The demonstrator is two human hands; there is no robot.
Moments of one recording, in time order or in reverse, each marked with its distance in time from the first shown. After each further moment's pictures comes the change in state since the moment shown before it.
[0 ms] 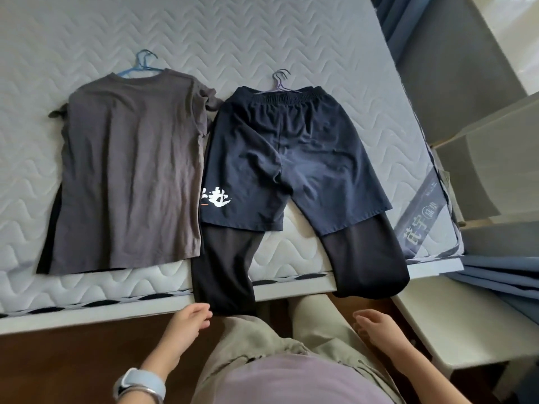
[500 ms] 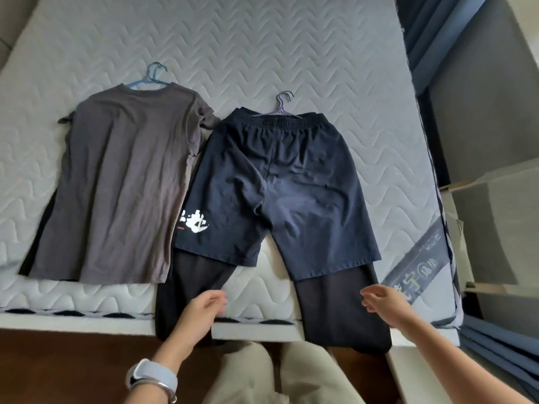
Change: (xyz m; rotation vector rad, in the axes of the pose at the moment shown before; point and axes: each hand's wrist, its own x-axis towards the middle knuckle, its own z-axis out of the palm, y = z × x) left_hand 0.016 0.140 0.116 -0.017 0.040 0.082; right_hand 0.123 -0.103 -0.164 -0.182 -0.062 -0.178
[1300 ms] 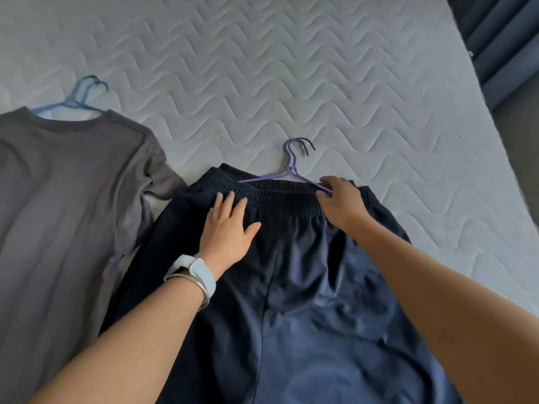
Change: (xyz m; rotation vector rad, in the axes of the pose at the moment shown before) left_hand 0.438 0.295 -0.004 0.783 0.310 0.523; right_hand 0.395 -0.377 -0.044 -0.211 0.358 -0.527
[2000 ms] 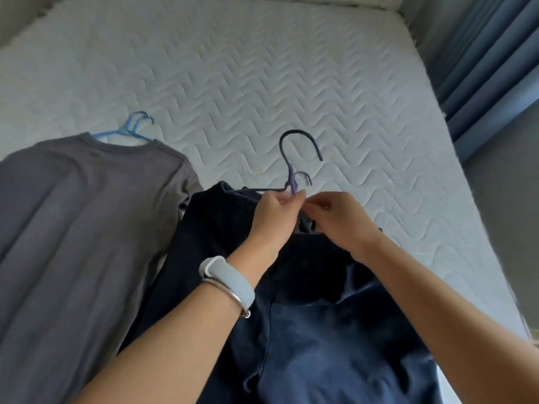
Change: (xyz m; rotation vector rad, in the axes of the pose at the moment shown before) left_hand -0.089 0.099 -0.114 -1.110 0.123 -0.082; right_hand -0.133 -0.103 -0.087 0.191 -0.090 -0.193
